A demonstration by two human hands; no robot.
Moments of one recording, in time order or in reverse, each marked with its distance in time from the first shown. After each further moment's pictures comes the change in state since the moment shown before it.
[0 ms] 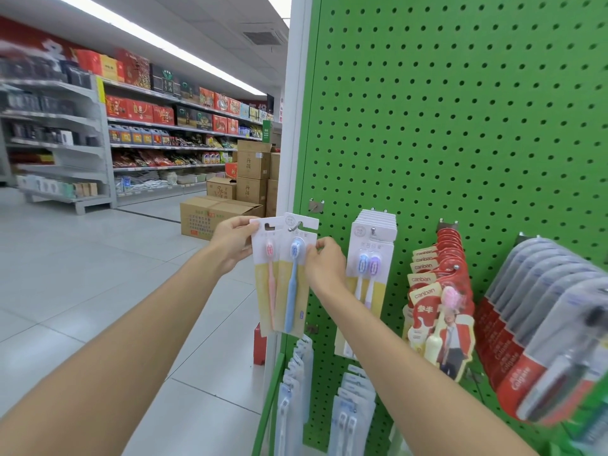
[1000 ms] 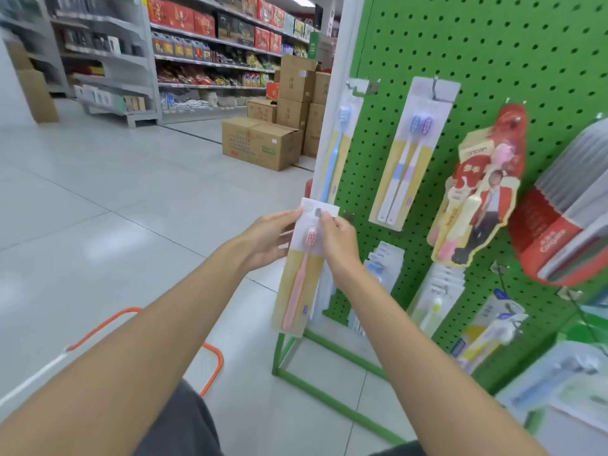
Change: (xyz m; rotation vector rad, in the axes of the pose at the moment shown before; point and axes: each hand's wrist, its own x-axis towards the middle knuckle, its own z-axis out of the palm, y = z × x) left_hand -0.184 -0.139 -0.044 -0.116 -0.223 -0.282; right_hand -0.151 0.106 0.038 0.322 -0.238 0.191
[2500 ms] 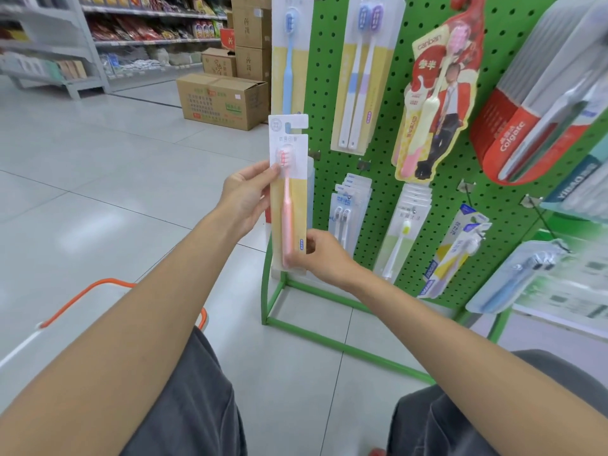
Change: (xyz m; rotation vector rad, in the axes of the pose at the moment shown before) left_hand -0.007 -0.048 0.042 -0.125 0.182 0.190; right_hand -0.066 0.097 -0.068 -0.359 -0.399 -0.058
